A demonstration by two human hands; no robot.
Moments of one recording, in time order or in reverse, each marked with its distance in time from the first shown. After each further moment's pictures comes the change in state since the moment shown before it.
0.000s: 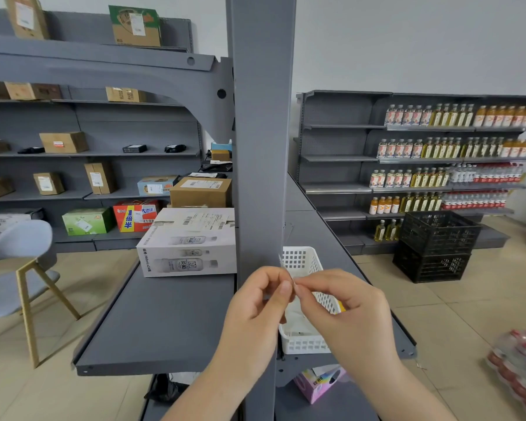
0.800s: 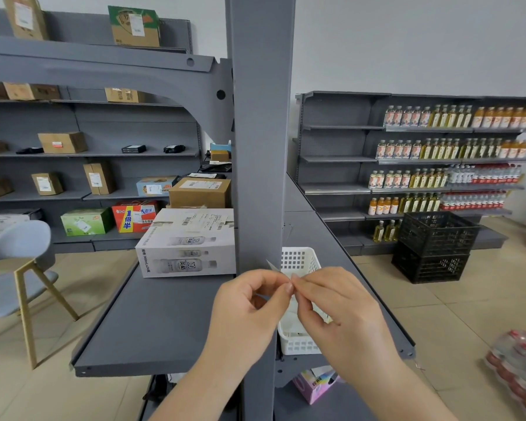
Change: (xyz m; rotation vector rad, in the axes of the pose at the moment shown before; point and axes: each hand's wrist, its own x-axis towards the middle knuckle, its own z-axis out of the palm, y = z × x) left_hand 0.007 0.006 -0.006 0.223 0.112 0.015; right_hand -0.001 0.019 0.002 -0.382 -0.012 -0.396
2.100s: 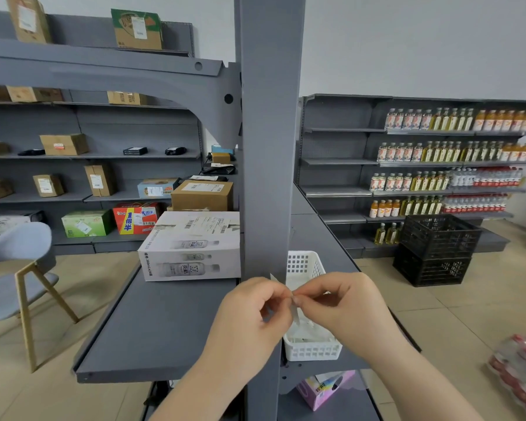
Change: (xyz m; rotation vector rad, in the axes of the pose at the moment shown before) left_hand 0.006 -0.019 -0.011 0.329 -0.079 0.242; right_hand 0.029 -0.002 -0.010 0.441 -0.353 0.666
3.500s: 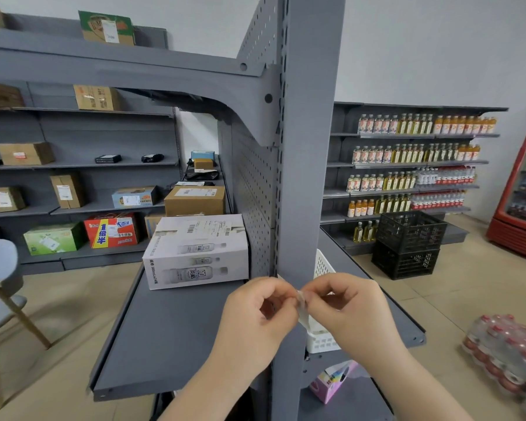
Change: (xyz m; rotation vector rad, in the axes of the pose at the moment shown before) left_hand -0.011 -0.027 -0.042 -0.248 -0.047 -0.046; right_hand -0.021 -0.022 0.061 -0.004 0.225 -0.039
